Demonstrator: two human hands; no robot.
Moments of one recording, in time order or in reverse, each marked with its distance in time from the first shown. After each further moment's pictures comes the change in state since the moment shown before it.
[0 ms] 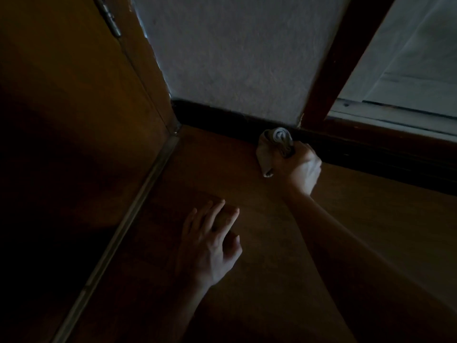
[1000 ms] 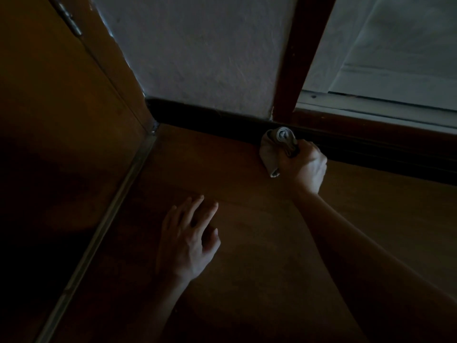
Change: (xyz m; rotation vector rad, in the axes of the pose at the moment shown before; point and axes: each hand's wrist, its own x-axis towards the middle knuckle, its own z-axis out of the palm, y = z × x) left_hand -0.001 0.002 -0.001 0.031 -0.019 -0.003; right_hand 0.011 0.049 -0.045 -0.076 0.023 -0.055
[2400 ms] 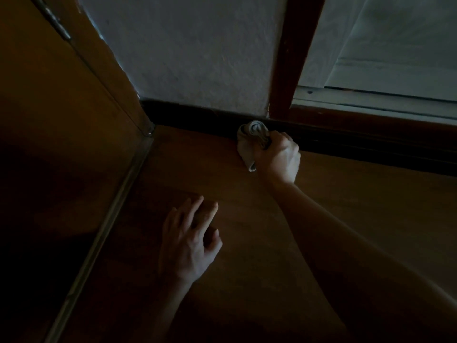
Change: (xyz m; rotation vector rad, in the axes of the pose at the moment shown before) left_hand -0.001 0.001 0.002 -0.002 0.044 0.018; right_hand -0.001 -0.035 0.027 0.059 -0.086 0.014
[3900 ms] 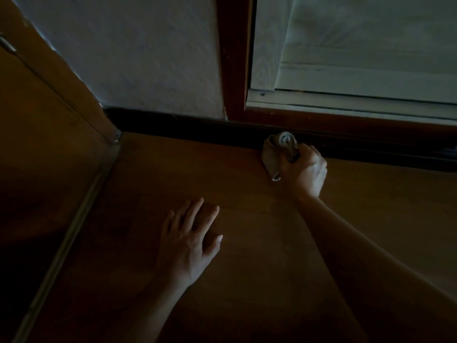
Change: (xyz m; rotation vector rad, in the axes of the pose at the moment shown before) left_hand 0.011 0.066 -0.010 -0.002 -0.233 0.095; right_hand 0.001 0.094 -0.090 -0.098 0.157 0.074
